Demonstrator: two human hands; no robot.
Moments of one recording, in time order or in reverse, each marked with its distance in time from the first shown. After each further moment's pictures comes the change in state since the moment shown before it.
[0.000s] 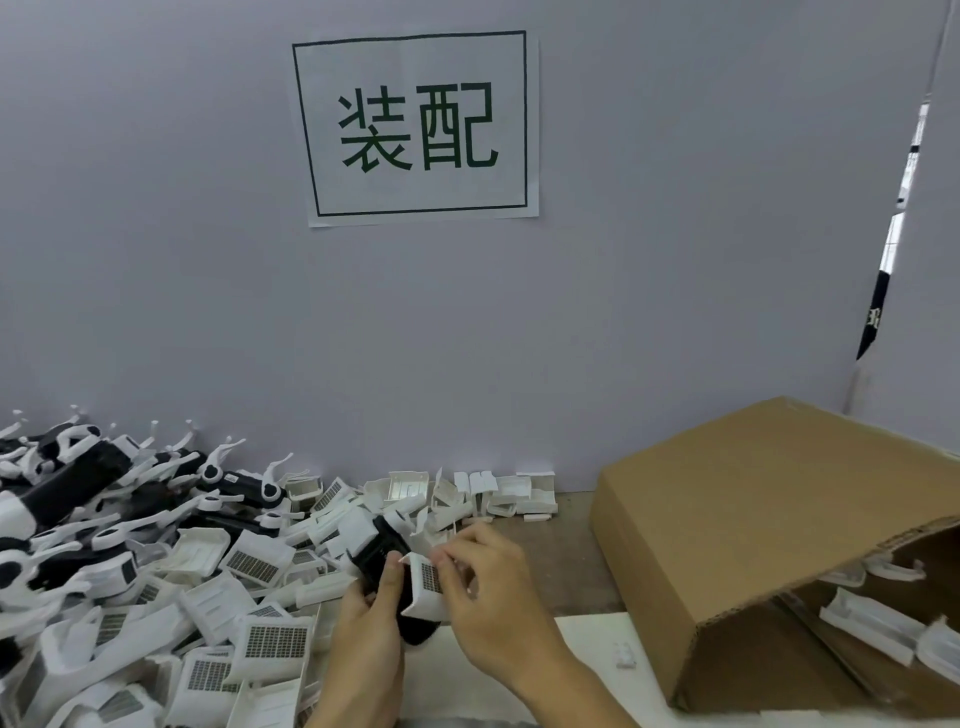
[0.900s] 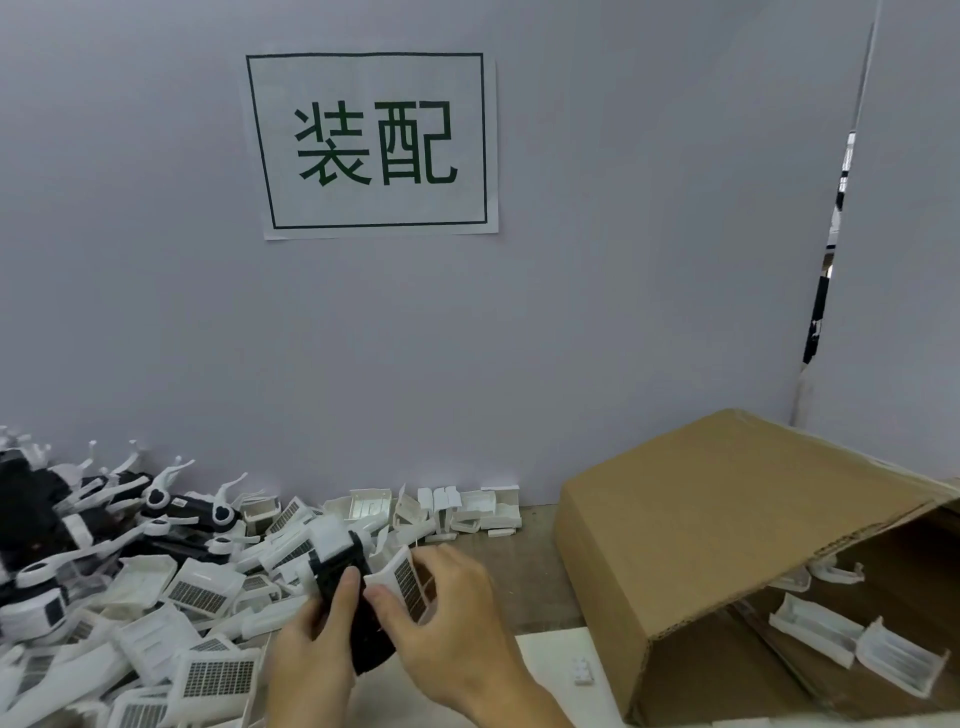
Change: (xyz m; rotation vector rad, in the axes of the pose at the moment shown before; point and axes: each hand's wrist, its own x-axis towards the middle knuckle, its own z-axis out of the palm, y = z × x) left_hand -0.002 0.008 -0.002 0.308 0.083 0.122; right_hand -0.003 -0.010 -0.008 -0.039 0.035 0.068
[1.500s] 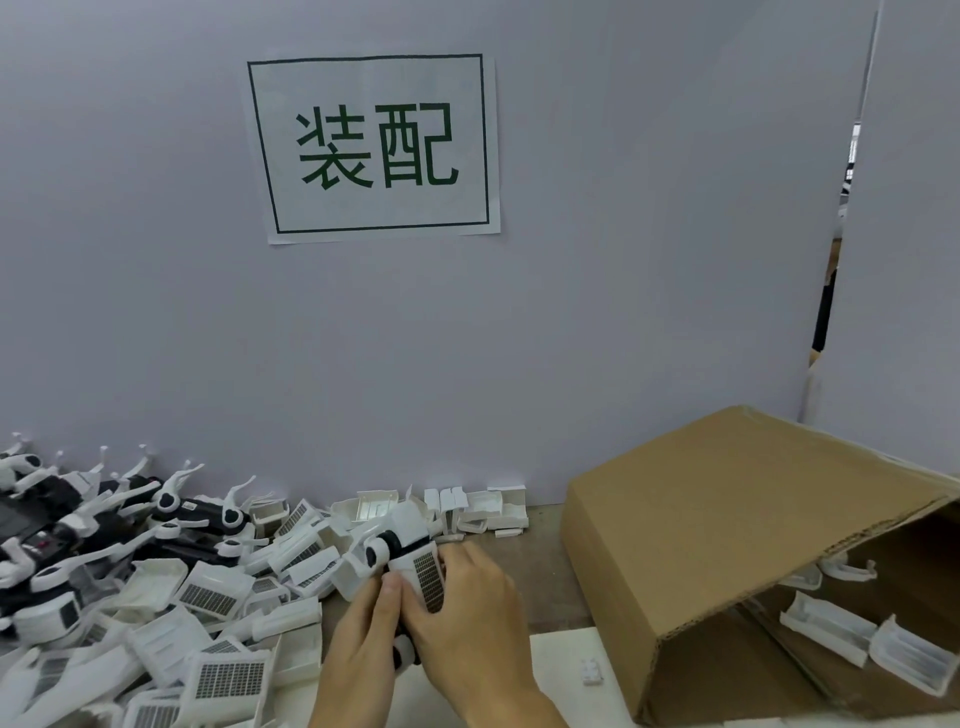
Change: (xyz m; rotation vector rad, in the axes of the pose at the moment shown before) left_hand -0.022 0.004 0.013 -0.044 -0.233 0.138; right_hand -0.002 -0.004 0.000 -0.209 0.056 0.106
